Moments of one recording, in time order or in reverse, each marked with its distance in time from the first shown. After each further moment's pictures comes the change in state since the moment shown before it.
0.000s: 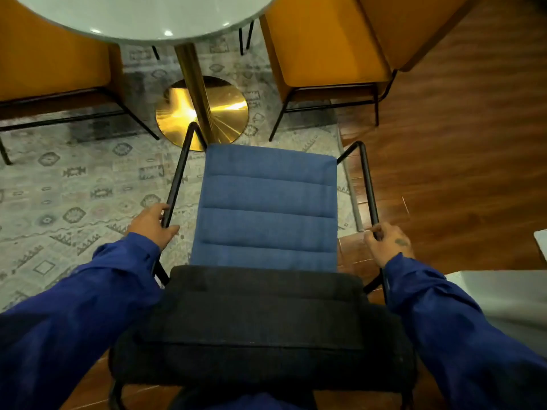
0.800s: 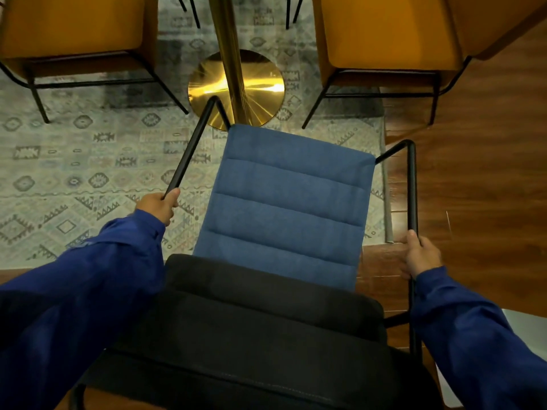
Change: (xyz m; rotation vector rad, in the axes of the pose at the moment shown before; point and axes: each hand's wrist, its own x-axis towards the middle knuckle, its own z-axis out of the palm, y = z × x) left_hand 0.051 -0.018 0.048 -0.481 0.059 -0.380; right_hand 0.110 0.052 0.062 0.509 -0.044 0.190
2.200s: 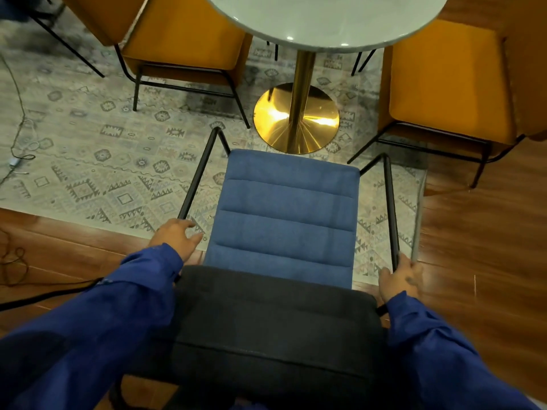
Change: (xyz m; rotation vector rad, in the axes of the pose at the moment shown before) left_hand -0.101 -0.084 -0.084 0.400 0.095 0.093; right_hand -0.118 -0.073 0.066 -0.543 0.024 -0.359
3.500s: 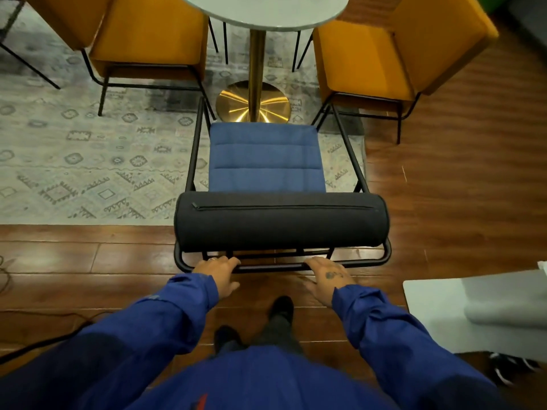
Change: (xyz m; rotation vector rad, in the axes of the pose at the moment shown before) left_hand -0.271 -0.121 0.071 0.509 -0.366 0.587; right_hand -0.359 0.079 0.038 -0.416 -0.401 -0.526
